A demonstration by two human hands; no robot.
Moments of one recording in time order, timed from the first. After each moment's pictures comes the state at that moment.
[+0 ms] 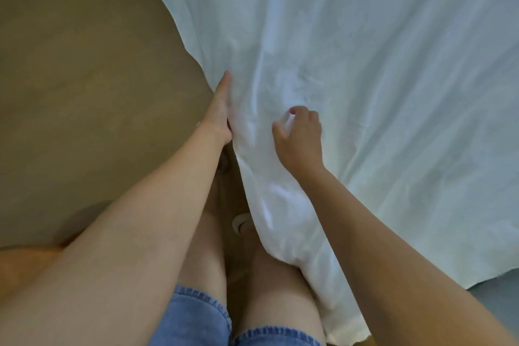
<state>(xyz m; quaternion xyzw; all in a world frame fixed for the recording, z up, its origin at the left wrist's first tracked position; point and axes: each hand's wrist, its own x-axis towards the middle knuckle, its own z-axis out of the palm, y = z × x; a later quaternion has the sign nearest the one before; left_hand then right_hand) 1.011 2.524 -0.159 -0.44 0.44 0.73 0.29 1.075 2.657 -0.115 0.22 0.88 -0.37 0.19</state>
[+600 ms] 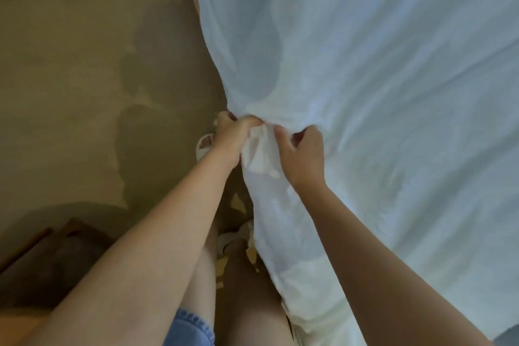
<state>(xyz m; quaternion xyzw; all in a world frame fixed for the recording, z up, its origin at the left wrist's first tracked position) 0.875 2.436 -0.196 -0.47 0.51 0.65 0.31 0.898 2.556 -0.144 0.30 0.85 -0.37 0.24</state>
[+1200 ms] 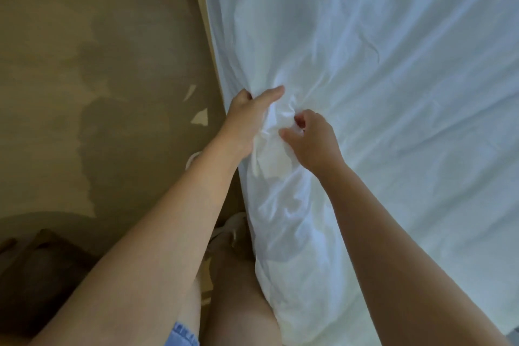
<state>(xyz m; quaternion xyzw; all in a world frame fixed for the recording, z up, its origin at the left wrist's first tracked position) 0.792 2.414 -0.147 -0.39 0.41 0.79 0.24 0.795 2.540 -0.117 0.10 0.92 -0.22 0.32</state>
